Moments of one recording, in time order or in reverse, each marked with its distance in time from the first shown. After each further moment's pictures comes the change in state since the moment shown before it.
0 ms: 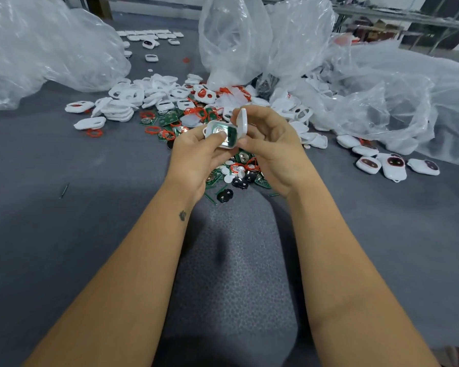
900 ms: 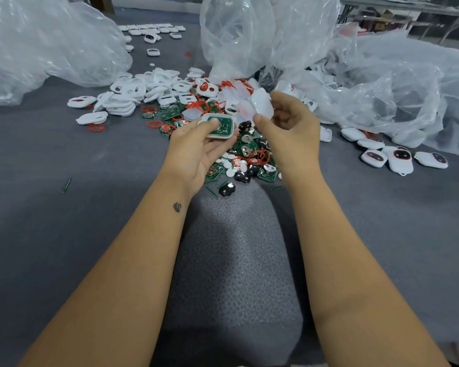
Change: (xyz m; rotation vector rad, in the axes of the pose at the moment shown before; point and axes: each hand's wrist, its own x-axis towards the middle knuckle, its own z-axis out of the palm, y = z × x) left_hand 0.005 0.004 -0.008 -0.208 0.045 -0.109; right_hand 0.001 -0.004 0.002 -0.466 0.500 -0.104
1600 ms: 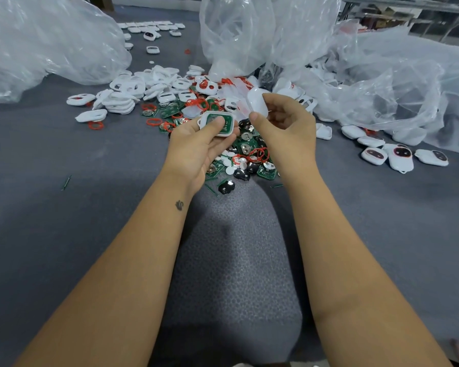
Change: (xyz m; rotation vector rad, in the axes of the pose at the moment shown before) left_hand -0.003 -0.001 0.003 0.084 -0.013 0.036; right_hand -0.004 -0.002 0.002 -0.040 -0.019 -0.011
